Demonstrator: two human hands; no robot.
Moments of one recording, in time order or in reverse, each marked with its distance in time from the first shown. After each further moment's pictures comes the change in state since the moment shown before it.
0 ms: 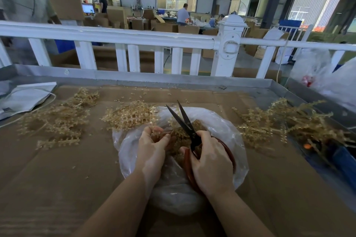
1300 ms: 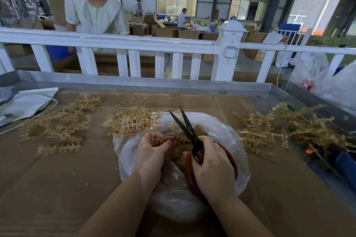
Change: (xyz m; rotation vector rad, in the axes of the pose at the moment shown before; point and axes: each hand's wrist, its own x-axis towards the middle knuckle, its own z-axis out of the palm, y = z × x) left_hand 0.001 0.006 0.003 -0.169 -0.014 -0.105; right_hand 0.001 -0.003 -0.005 0.035 -0.013 0.038
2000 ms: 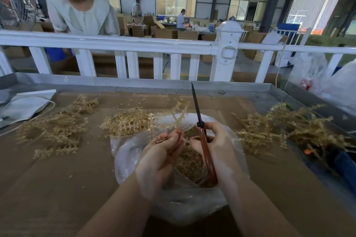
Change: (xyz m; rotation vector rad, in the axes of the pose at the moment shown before) left_hand -0.010 0.016 0.023 -0.477 -0.141 -0.302; right_hand 0.040 -0.018 -0.037 0.783 -0.182 0.400
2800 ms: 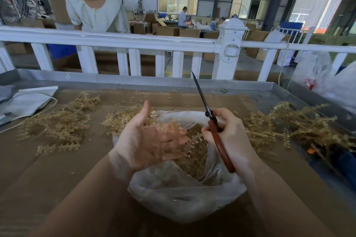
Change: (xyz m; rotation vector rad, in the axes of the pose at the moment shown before) left_hand -0.010 0.058 -0.010 0.440 -0.337 -0.248; right_hand 0.014 -0.014 -0.020 -0.173 -0.051 -0.155
